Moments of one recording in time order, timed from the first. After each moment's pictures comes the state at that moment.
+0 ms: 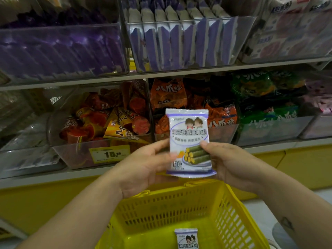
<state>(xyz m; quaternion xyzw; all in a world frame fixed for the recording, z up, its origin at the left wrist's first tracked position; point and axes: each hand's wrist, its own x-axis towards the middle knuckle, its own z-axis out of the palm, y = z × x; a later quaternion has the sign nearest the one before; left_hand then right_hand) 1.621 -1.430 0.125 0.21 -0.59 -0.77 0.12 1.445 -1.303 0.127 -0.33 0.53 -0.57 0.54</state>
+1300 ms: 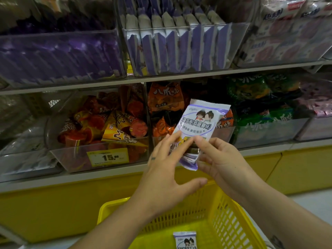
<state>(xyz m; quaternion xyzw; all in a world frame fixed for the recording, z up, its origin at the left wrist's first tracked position) 1.606 -1.388 0.109 0.17 -0.90 -0.28 0.29 1.472 -1.303 0.131 -0.29 0.51 -0.70 0.40</state>
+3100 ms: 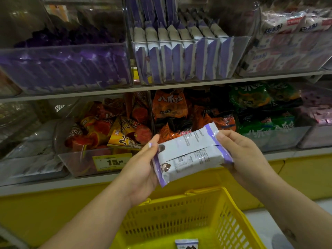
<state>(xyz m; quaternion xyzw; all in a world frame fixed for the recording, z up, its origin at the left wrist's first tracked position) 1.617 -1.422 0.133 0.22 -0.43 -0.84 0.25 1.450 -1.294 0.153 -0.35 0.64 -0.63 0.27</state>
